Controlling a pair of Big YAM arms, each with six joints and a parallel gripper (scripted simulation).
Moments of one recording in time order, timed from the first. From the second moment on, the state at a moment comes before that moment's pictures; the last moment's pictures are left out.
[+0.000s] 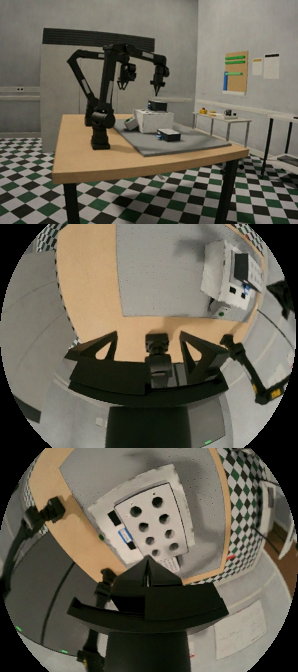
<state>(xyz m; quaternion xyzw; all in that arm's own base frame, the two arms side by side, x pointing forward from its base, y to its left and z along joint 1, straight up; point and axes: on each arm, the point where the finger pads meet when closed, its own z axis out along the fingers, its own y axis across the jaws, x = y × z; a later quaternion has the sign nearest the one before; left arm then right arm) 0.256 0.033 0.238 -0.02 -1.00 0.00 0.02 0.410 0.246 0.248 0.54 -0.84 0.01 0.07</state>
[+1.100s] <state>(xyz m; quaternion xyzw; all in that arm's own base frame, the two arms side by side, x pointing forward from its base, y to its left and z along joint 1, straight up) 0.256 0.033 0.238 -0.02 -1.00 0.00 0.02 0.397 0.261 0.244 0.28 -0.96 0.01 0.05</state>
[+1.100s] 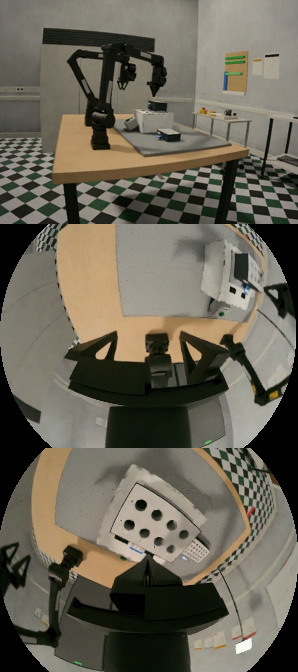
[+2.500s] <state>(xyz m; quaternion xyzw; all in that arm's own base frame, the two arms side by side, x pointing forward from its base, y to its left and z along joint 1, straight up) 0.256 0.033 0.237 -0.02 -1.00 0.00 0.02 0.397 0.263 0.241 -0.02 -1.00 0.01 0.03</state>
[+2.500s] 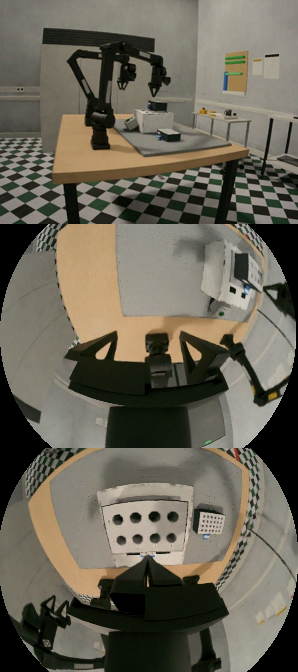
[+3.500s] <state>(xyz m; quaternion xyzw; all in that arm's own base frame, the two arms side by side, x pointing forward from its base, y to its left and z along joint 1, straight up) 0.256 0.033 0.237 -0.02 -1.00 0.00 0.02 0.396 0.263 0.217 -0.01 -1.00 0.01 0.04</state>
